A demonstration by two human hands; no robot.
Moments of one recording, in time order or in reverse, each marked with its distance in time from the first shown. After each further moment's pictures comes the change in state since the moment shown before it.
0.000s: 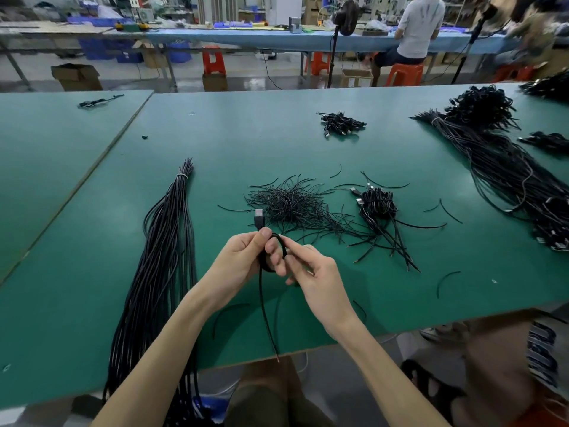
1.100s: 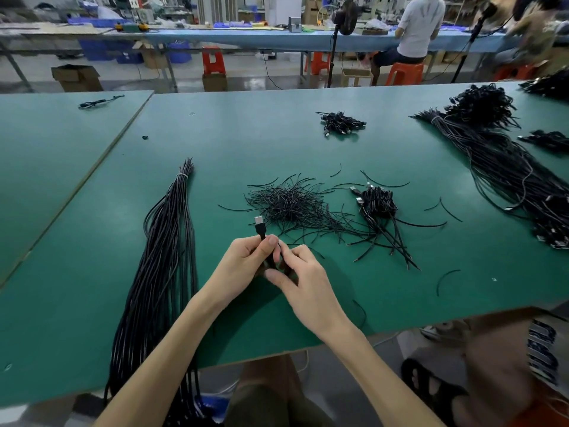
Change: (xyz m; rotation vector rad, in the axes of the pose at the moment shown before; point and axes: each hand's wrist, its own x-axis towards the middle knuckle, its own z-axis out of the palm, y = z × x) left_hand -0.002 -0.007 -0.003 0.493 0.170 0.064; right_hand -0.004 -0.009 0.013 -0.432 -0.053 -0.063
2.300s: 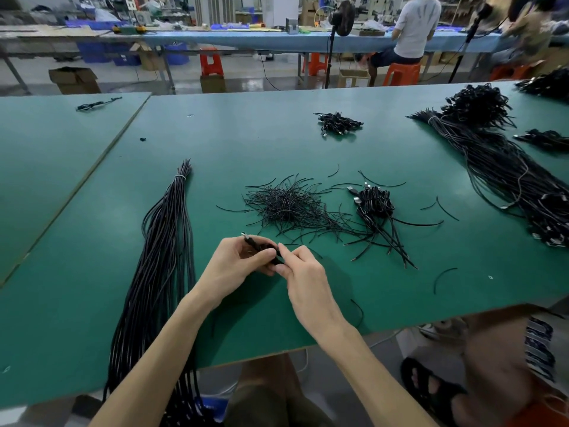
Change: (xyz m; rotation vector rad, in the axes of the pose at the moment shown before) left_hand 0.004 -0.015 -0.010 -0.100 -0.004 -0.041; right_hand 0.002 0.014 0.007 -0.192 0.071 -0.038
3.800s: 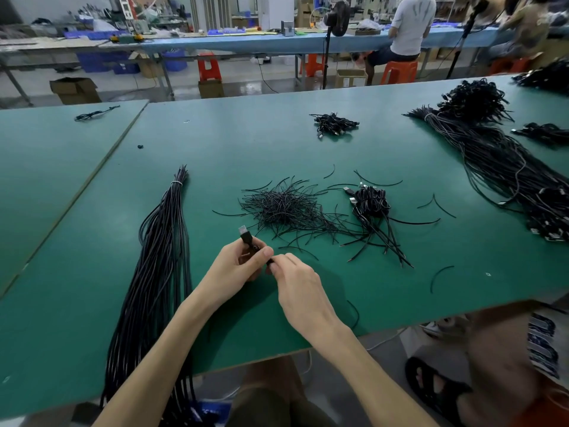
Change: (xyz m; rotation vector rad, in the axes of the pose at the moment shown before) left_hand -0.001 0.003 0.007 0.129 -0.017 0.025; right_hand -0.005 -0.017 -0.011 -0.089 -0.104 0.055
